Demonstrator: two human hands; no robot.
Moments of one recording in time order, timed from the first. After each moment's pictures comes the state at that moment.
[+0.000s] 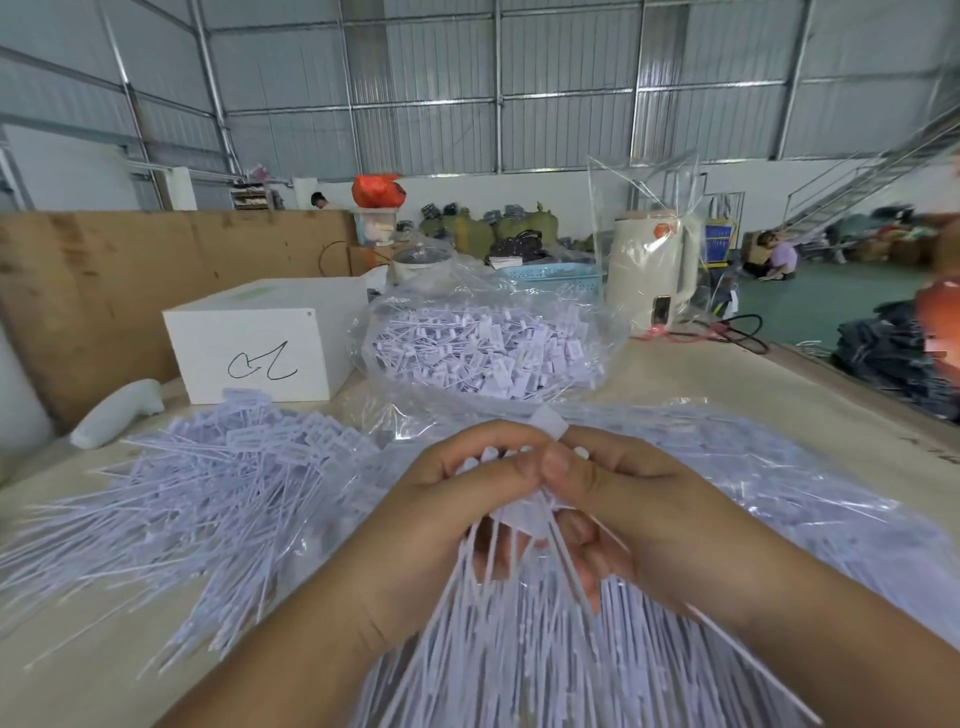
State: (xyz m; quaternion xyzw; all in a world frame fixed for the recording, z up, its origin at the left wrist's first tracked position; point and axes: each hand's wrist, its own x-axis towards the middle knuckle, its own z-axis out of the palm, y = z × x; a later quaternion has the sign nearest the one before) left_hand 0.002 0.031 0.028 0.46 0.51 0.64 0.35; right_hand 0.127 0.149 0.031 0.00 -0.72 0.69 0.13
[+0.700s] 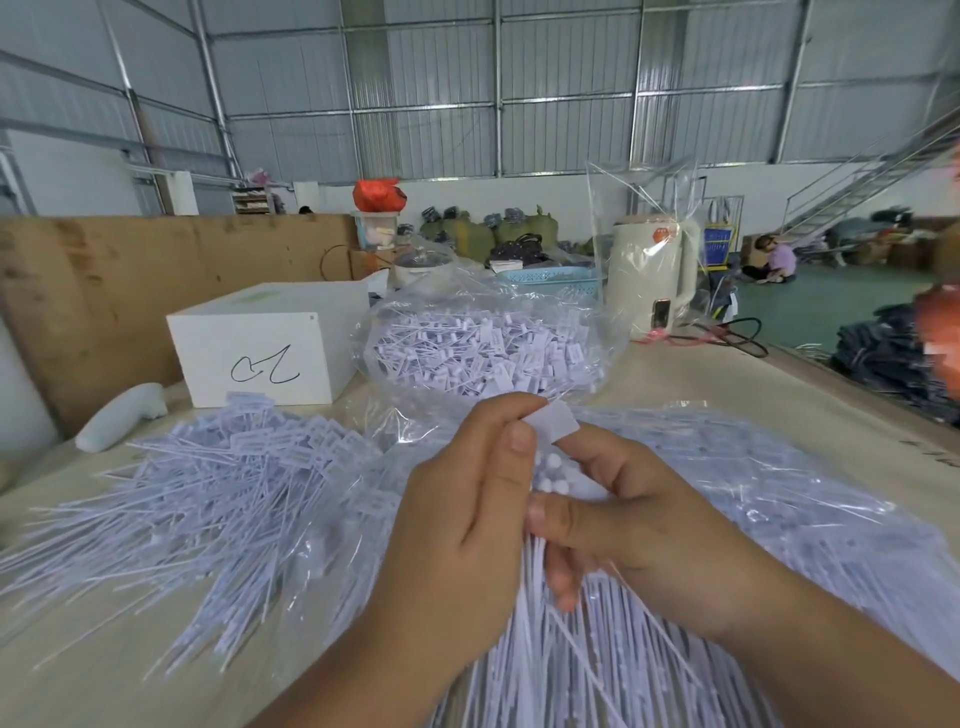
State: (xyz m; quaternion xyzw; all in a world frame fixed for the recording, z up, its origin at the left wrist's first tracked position) left_hand 0.020 0.038 0.013 0.56 0.55 0.62 0.00; right_hand 0.122 0.145 0.024 0.04 -0.68 0.70 0.18
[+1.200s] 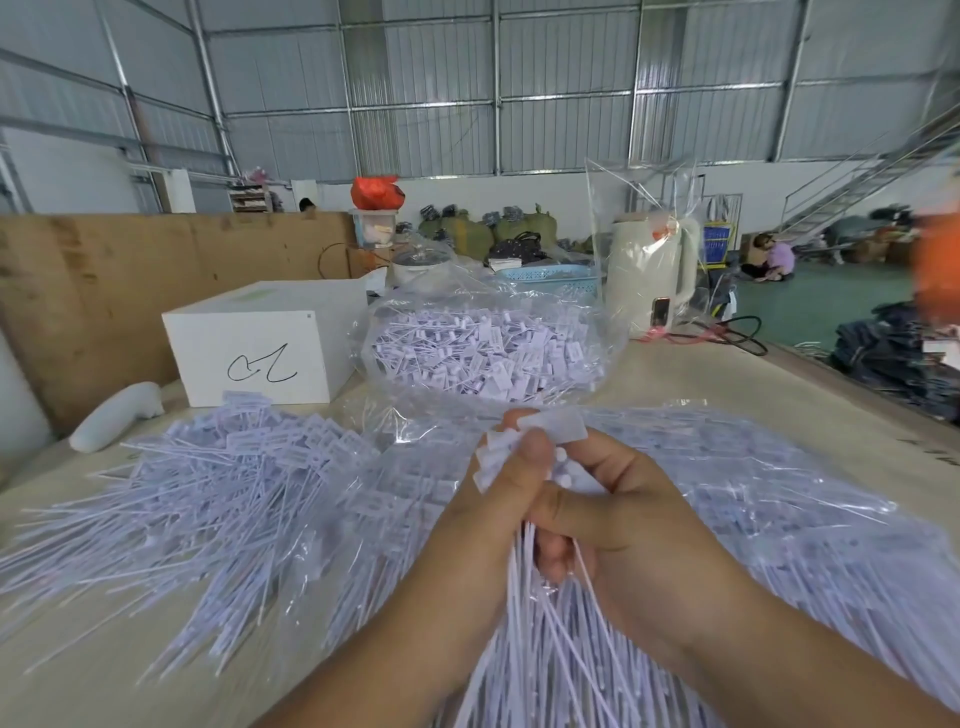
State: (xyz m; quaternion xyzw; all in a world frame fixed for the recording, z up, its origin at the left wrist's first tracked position) left_hand 0.026 0.045 0.004 0.45 0.48 0.70 0.28; right_hand 0.110 0.129 0.015 -0.02 -0.59 0.75 0.29
